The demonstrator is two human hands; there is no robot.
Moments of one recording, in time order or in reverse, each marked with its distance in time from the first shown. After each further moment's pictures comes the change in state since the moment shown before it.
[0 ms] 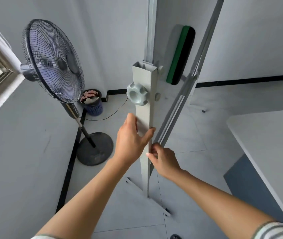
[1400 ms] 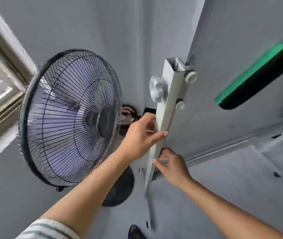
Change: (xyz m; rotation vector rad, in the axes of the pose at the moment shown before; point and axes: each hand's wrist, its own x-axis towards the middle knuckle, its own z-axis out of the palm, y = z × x) left_hand 0.513 -0.179 -0.092 -0.146 0.012 -0.018; right_hand 0.544 -0.130 0.059 0.097 -0.275 -0.098
